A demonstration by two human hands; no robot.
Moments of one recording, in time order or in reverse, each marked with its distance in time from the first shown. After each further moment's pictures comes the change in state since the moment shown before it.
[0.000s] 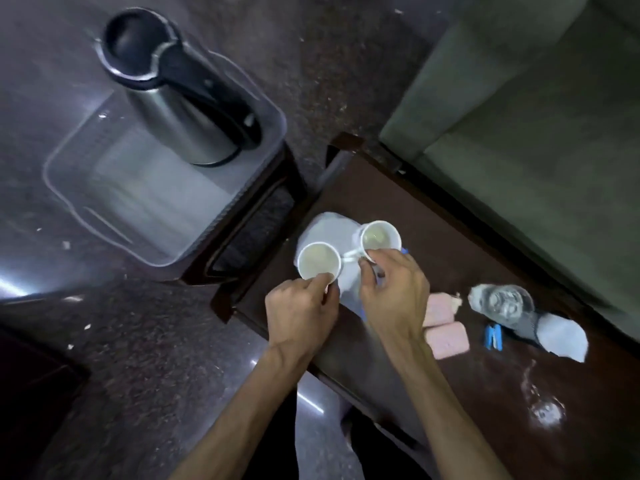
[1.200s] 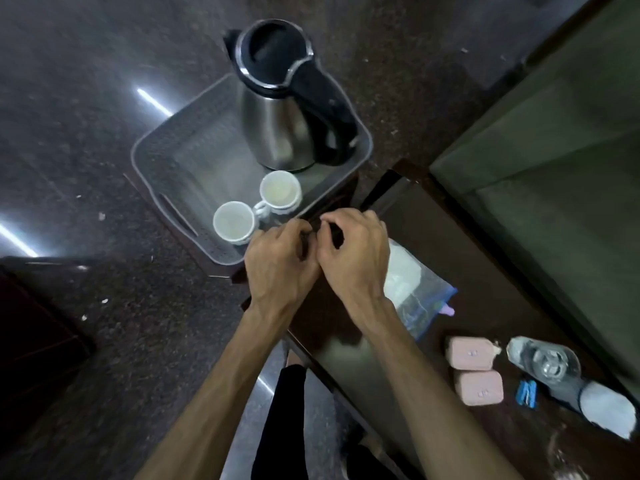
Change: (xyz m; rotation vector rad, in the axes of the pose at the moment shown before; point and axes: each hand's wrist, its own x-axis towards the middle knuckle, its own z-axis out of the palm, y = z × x) left_hand 0.070 -0.102 -0.058 -0.085 0.229 -0.214; right_hand 0.047 -0.138 0.092 0.008 -0.168 -0.244
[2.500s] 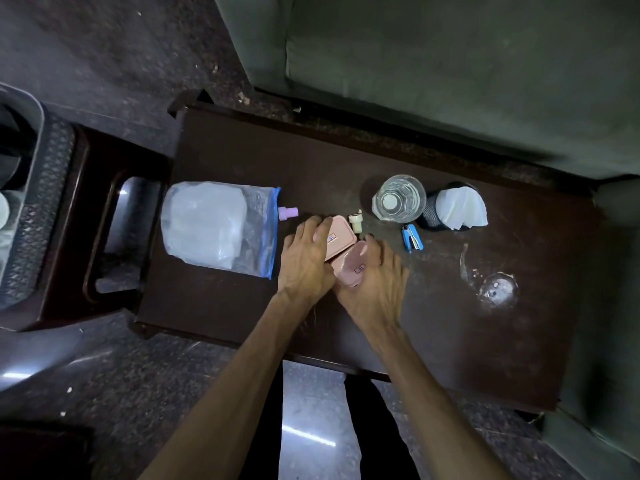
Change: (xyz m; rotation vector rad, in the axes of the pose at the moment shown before) left_hand -0.217 0.181 0.215 0.275 -0.915 0.497; right_hand -0.254 0.301 -0.084 -0.110 0.084 0.782
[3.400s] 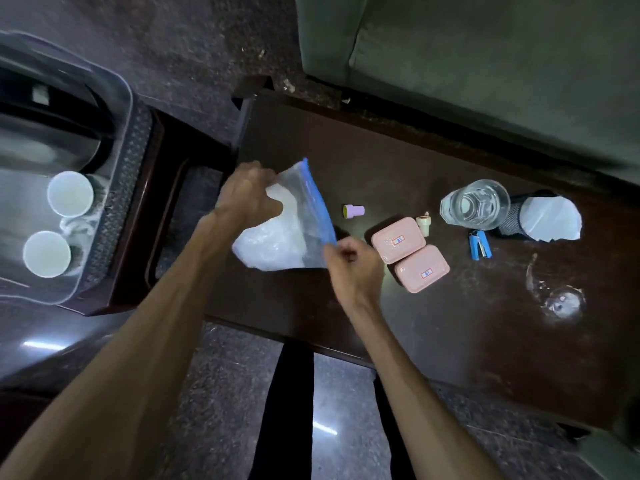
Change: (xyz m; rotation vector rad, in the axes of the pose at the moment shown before) left_hand 0.057 -0.193 -0.130 -0.017 -0.027 -0.115; right_hand -0.010 -0.143 0.049 0.630 -0.157 0.278
